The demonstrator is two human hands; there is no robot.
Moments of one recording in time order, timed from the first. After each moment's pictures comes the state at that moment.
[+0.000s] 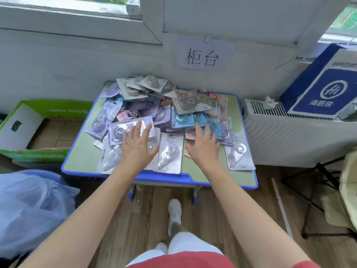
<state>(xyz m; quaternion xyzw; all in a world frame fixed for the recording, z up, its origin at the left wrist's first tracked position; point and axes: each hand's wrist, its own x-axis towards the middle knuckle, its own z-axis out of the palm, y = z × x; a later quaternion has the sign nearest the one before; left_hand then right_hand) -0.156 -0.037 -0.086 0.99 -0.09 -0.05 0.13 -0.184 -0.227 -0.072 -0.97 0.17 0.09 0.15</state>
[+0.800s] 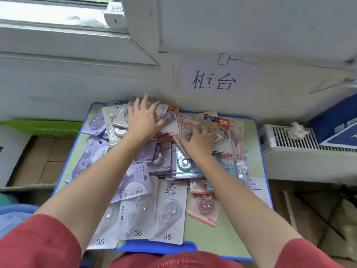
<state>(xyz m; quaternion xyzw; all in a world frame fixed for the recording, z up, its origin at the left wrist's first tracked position) 0.106 -0.102 -0.076 0.99 -0.09 -0.06 0.08 0.029 -0.257 -0.097 -0.93 0.21 0.17 0.25</state>
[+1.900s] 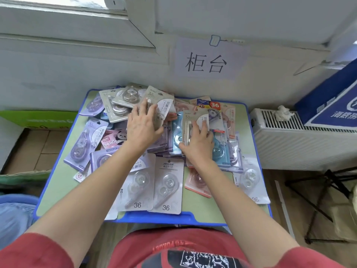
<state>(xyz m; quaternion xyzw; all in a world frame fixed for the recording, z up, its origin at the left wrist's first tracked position) 0.019 -0.091 -0.095 0.98 -0.14 0.02 0.12 -0.052 -0.246 -0.108 -0.95 0.20 0.09 0.23</state>
